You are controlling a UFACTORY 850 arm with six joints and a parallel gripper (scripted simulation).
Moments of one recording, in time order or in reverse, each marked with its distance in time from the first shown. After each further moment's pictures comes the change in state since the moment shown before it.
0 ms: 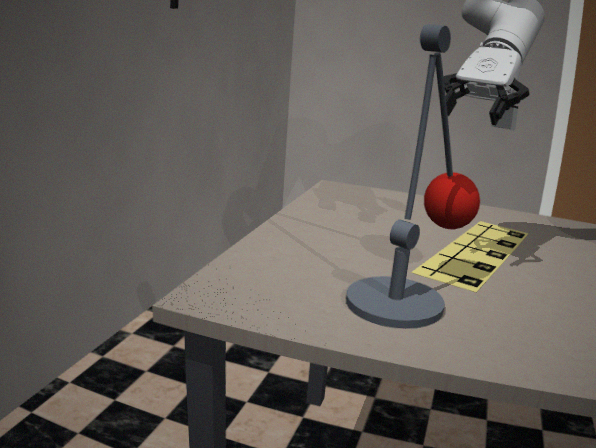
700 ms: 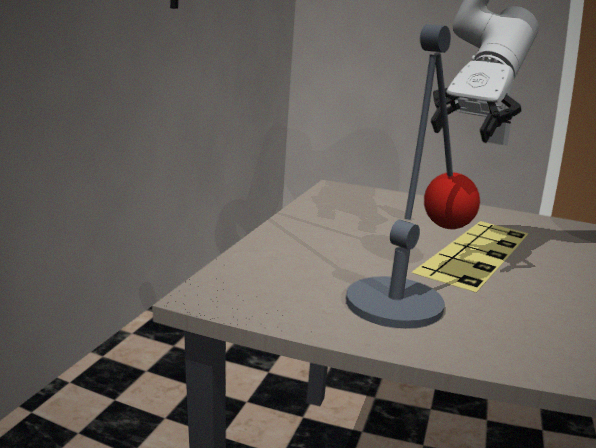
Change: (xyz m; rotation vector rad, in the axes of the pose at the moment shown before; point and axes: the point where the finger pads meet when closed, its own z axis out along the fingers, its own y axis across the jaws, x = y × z) arm 0.000 0.000 0.043 -0.001 0.000 0.000
